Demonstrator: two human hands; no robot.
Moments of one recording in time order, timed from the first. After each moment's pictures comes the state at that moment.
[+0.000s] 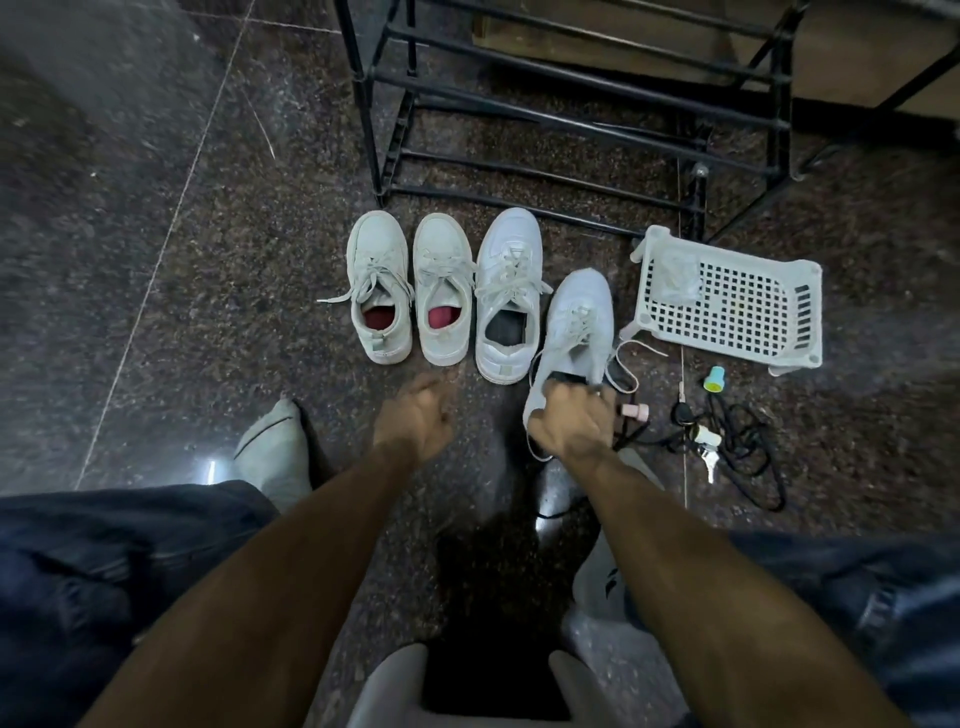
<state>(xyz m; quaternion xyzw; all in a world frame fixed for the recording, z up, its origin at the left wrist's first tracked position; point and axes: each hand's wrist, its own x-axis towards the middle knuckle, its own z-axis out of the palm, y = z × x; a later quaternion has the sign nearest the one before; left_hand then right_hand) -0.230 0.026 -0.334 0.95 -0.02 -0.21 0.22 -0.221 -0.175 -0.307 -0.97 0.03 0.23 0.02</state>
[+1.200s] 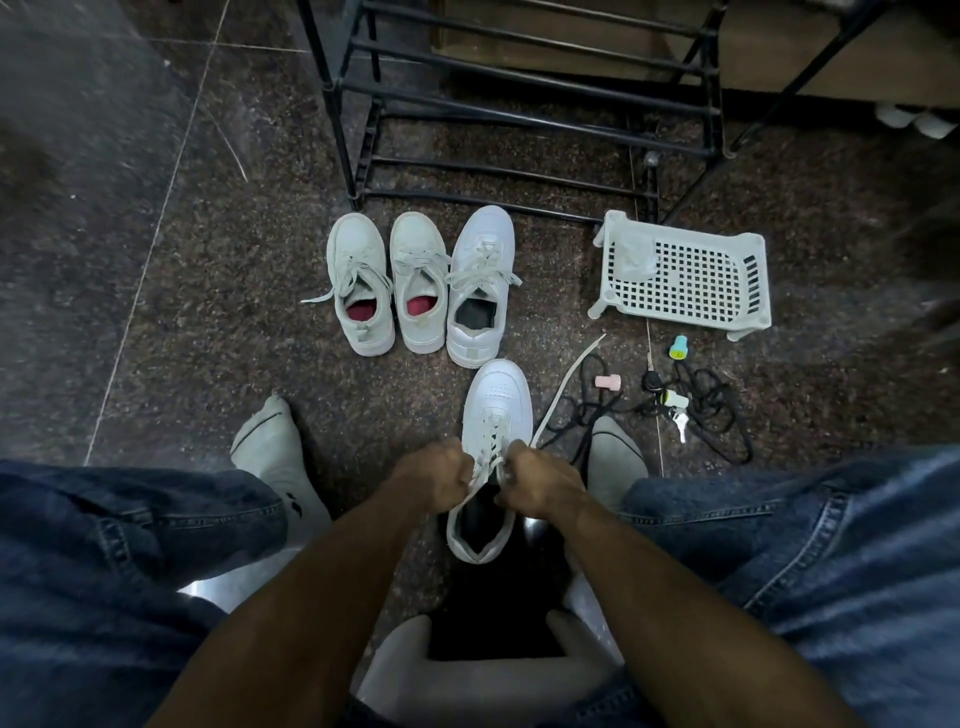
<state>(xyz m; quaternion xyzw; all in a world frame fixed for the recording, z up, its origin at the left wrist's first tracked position) -0.301 0.005 -0.345 0.90 -0.16 -0.37 0.18 -0.321 -0.165 -0.301 -0.91 0.04 0.39 0.14</state>
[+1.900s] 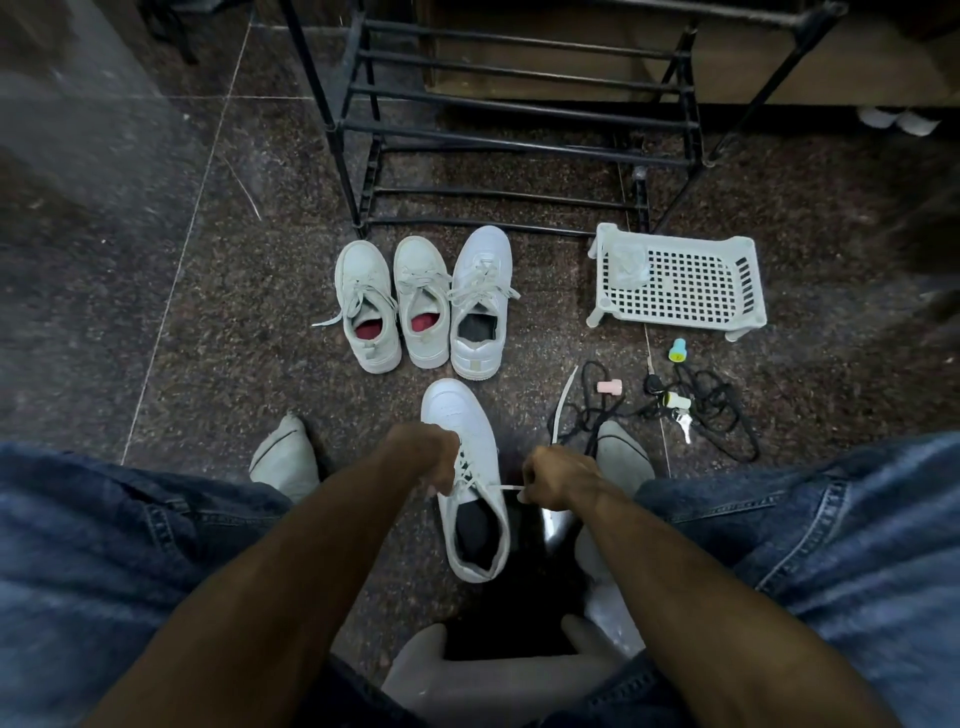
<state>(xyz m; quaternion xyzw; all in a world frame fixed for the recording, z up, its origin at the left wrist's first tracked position) -0.253 0.002 -0.279 0.83 -0.18 -0.53 0.00 -0.311 -0.183 -0.289 -0.90 0.01 0.41 0.11</state>
